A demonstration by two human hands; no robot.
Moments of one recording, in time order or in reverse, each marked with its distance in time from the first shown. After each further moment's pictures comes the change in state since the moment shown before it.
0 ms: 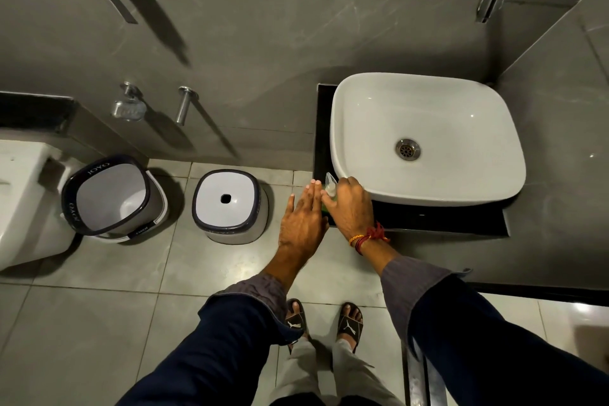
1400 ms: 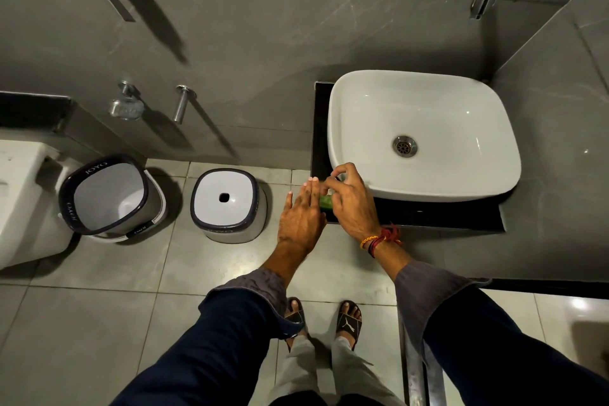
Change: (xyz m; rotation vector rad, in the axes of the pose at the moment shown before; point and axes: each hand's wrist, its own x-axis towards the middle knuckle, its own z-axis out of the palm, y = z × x) left_hand 0.000 0.004 0.001 -0.039 0.004 -0.027; right_hand -0.009 0.019 -0.007 0.210 0.022 -0.277
